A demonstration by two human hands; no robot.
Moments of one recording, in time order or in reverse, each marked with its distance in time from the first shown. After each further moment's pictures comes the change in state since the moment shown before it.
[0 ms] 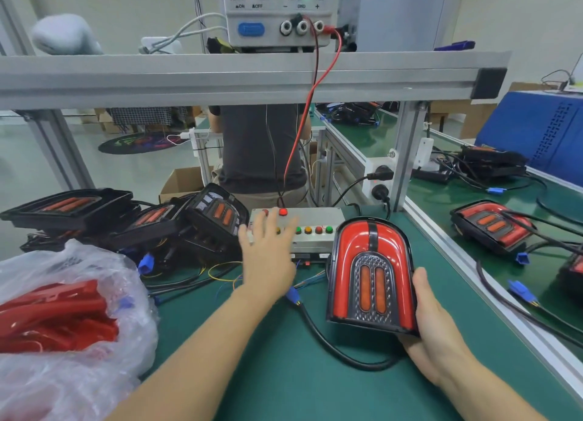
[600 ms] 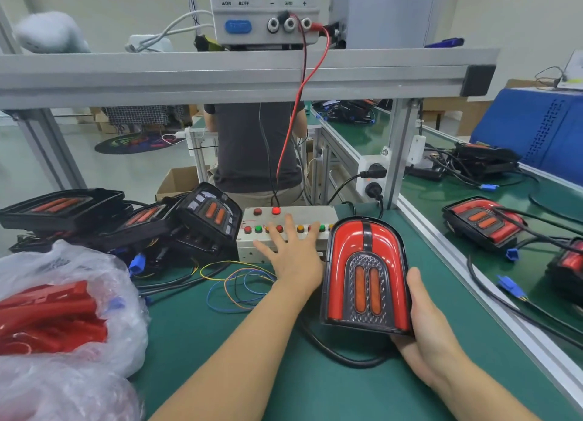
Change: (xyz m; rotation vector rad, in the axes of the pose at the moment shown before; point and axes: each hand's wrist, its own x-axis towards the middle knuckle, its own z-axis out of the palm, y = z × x) left_hand 0.016 0.060 0.015 -0.145 -0.267 -0.175; right_hand -0.006 0.000 -0.003 0.032 0.007 0.014
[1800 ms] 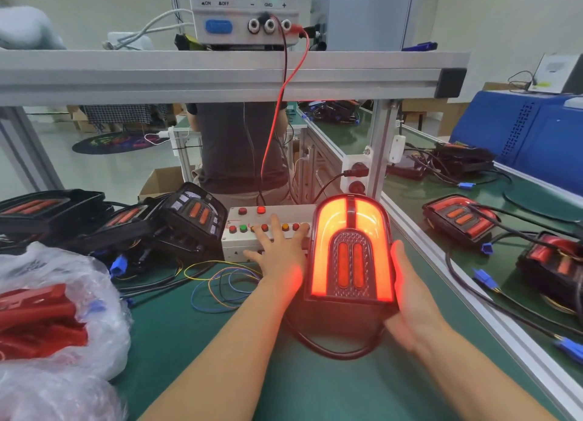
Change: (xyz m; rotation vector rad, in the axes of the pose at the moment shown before) left_hand 0.010 0.004 0.007 -0.068 -0.100 -0.034; right_hand 0.004 -0.029 0.013 0.097 0.008 -0.020
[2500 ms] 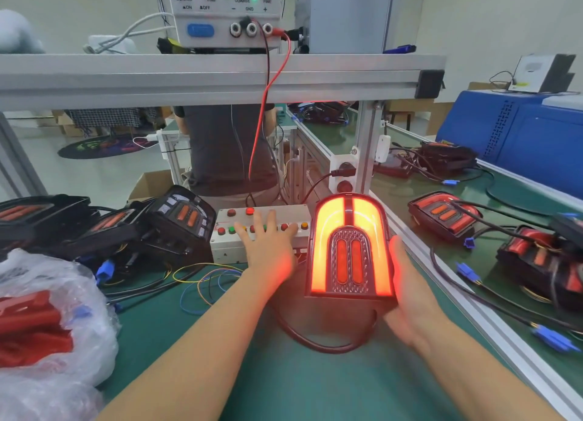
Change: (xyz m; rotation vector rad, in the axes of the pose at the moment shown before) left_hand -0.004 -0.002 -0.014 0.295 0.144 0.168; right_hand -0.002 -0.009 -0.013 -0.005 0.017 -0.026
